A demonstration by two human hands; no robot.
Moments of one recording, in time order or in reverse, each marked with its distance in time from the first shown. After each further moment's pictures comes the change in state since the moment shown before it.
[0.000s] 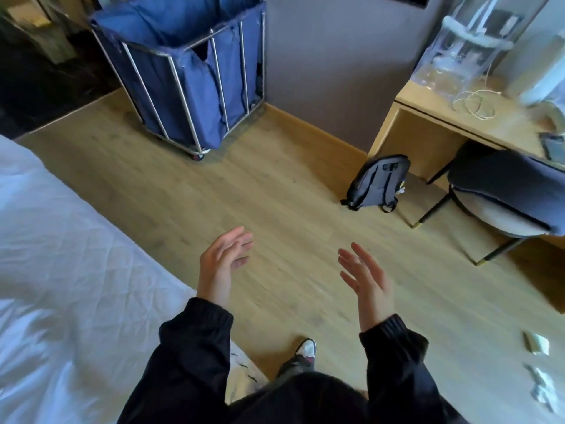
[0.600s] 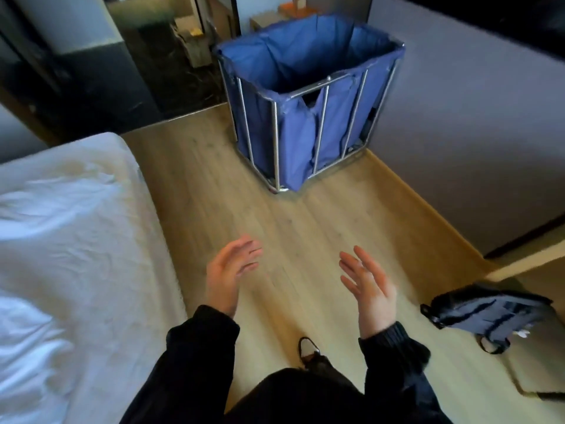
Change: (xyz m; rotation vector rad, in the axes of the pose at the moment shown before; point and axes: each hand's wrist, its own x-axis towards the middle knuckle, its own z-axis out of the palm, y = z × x) left_hand 0.318 0.089 -0.010 -0.084 0.432 0.094; right_hand 0.357 -0.083 0.232 -0.016 -0.413 0.085
